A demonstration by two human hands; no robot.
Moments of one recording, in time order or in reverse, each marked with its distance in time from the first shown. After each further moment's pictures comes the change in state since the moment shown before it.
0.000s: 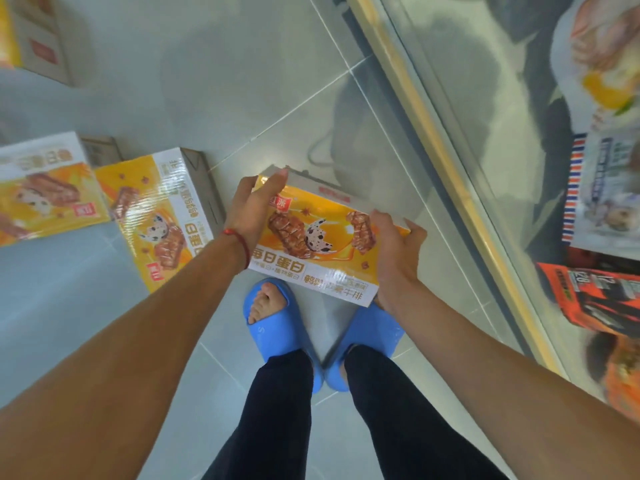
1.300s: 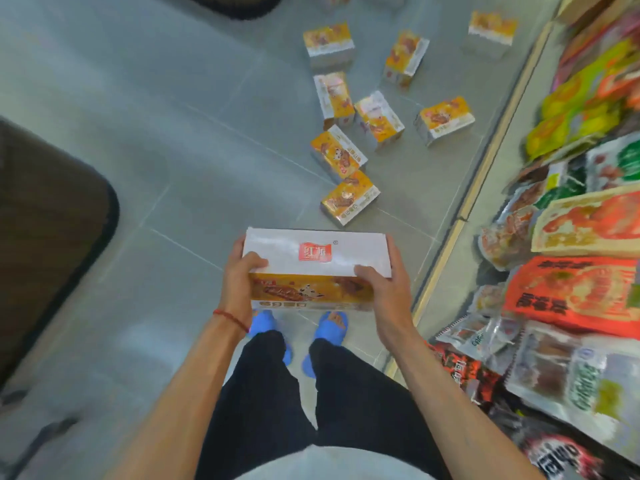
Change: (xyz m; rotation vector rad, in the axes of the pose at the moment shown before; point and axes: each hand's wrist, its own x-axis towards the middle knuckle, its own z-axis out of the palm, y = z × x) left_hand -0.727 -0.119 -0.011 -1.234 0.711 0.295; right_hand -0.553 -0.028 -0.250 -0.859 -0.982 -0.726
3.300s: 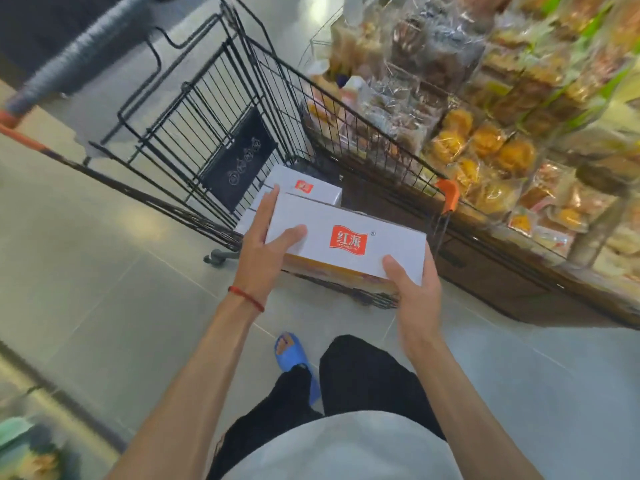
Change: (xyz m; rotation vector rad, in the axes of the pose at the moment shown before) left_hand -0.588 -0.165 -0.917 -0.600 1.322 0.382; right_hand -0.727 0.316 0.733 -0.716 -1.320 -0.207
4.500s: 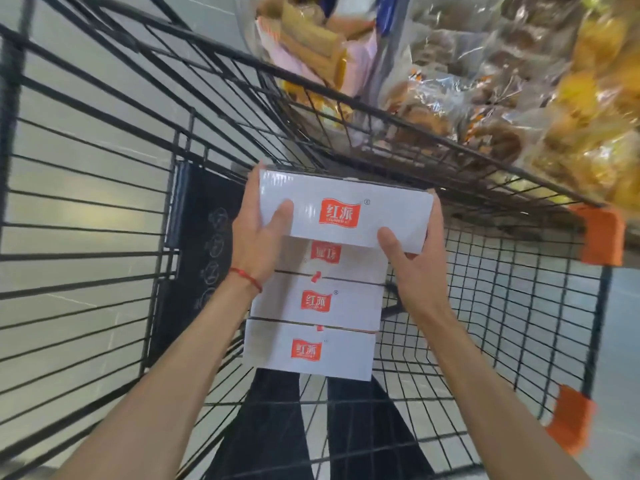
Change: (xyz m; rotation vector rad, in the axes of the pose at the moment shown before) left_hand 0.435 -0.115 -0.020 0.335 -0.215 -0.152; right_hand 0.330 0.056 0.202 -0.230 0.163 0.049
